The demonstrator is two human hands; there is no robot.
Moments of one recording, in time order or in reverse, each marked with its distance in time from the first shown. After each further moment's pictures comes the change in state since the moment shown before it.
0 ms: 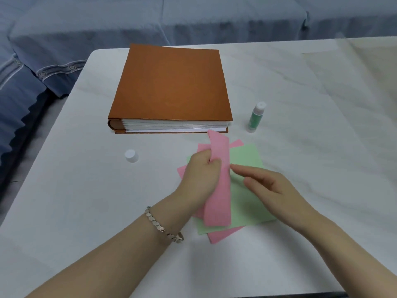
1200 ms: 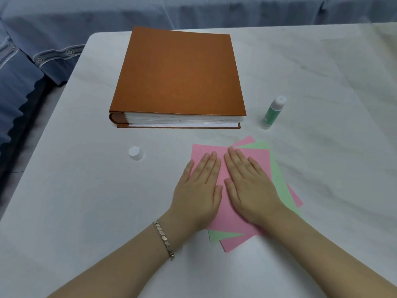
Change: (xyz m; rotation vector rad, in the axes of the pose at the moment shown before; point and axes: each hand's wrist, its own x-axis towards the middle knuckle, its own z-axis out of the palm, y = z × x) left_hand 0.016 -0.100 -0.007 1.083 0.094 0.569; right_hand 0.053 0.055 0.059 -1.070 0.131 -0.191
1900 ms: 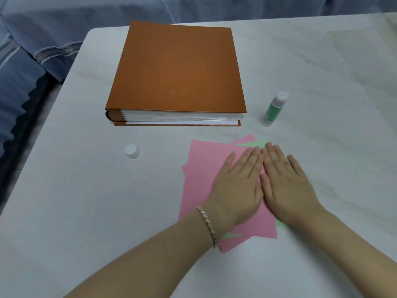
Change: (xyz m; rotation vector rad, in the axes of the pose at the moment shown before) left_hand 0.041 0.064 0.002 -0.040 -0.139 0.065; right_hand -0.021 0.059 -0.002 -0.092 0.019 0.108
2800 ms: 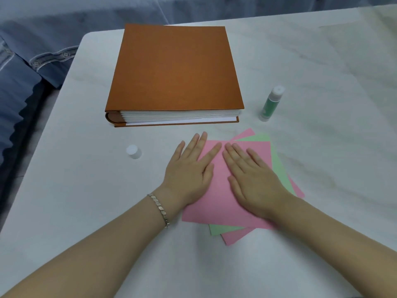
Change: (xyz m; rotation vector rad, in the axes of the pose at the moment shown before) left_hand -0.021 -0.088 -0.018 -0.022 -0.033 -0.080; right_hand 0.016 -0.049 -0.005 0.040 -0.038 -0.226
